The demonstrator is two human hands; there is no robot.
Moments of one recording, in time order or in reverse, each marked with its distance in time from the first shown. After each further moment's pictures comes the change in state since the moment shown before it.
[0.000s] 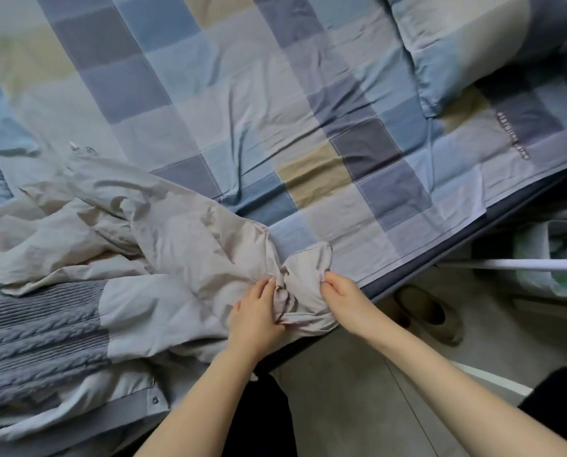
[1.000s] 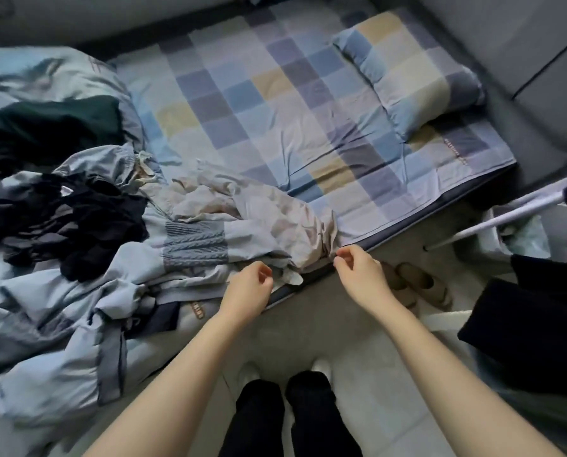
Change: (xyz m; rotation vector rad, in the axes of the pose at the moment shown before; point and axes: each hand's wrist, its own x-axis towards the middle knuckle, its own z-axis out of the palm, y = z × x) left_hand -0.382 -0.019 -0.142 -0.323 0.203 -0.072; right_hand -0.350 -0.119 0.103 -0.175 0.402 -0.082
